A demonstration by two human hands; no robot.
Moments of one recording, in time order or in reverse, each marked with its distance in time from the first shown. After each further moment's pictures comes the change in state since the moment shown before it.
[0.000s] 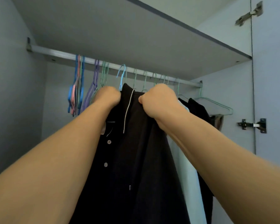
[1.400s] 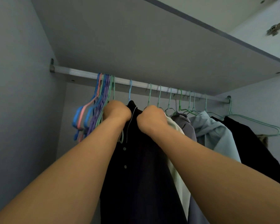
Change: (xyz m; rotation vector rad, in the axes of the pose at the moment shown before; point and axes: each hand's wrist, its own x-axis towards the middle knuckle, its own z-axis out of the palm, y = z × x) left_hand 0.071 -0.033 -0.019 0.093 0.140 -0.092; right_hand 0.114 -0.017 0.128 -0.246 -0.055 -0.022
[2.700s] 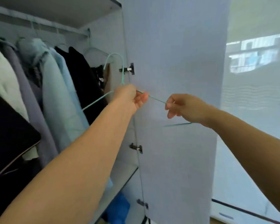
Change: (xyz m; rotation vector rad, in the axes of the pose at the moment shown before) left_hand -0.416 0.176 0.117 -1.161 -1.154 -0.326; right_hand -0.345 0.313 -0.308 -0.027 -0.049 0.469
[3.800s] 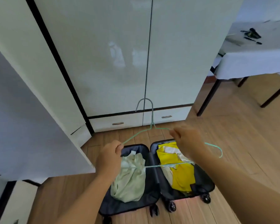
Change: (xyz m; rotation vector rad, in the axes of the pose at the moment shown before) left_hand -0.091 -0.726 0.167 1.059 -0.687 0.075; right_hand -0.374 0.609 0.031 -0.642 0.283 0.779
